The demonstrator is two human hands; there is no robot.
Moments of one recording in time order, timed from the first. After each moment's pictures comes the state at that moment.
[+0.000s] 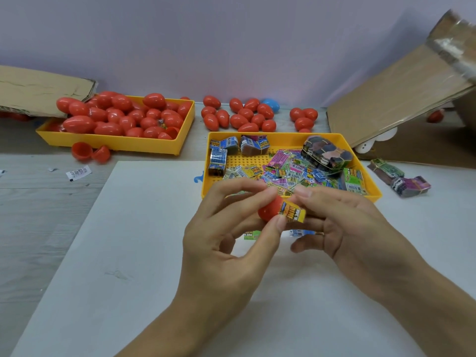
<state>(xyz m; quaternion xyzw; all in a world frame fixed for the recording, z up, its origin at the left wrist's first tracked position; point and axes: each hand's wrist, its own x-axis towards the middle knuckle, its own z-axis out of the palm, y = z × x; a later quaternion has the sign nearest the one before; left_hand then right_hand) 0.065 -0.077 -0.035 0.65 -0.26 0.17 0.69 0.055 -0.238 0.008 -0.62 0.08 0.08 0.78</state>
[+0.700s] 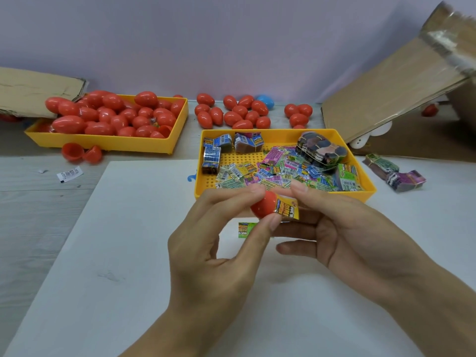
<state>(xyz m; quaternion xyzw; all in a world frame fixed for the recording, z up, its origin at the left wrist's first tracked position) 0.062 -0.076 -0.037 0.70 -0.26 0.27 0.61 0.052 -0.239 0.011 -0.55 0.08 0.17 0.82</state>
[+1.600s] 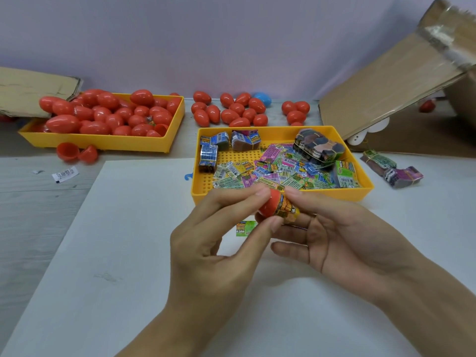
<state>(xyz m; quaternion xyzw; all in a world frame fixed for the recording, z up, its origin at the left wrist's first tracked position) 0.064 -0.077 -0.045 0.68 -0.26 0.22 0.64 0.052 -0.240 0.007 -0.47 0.10 0.21 0.85</state>
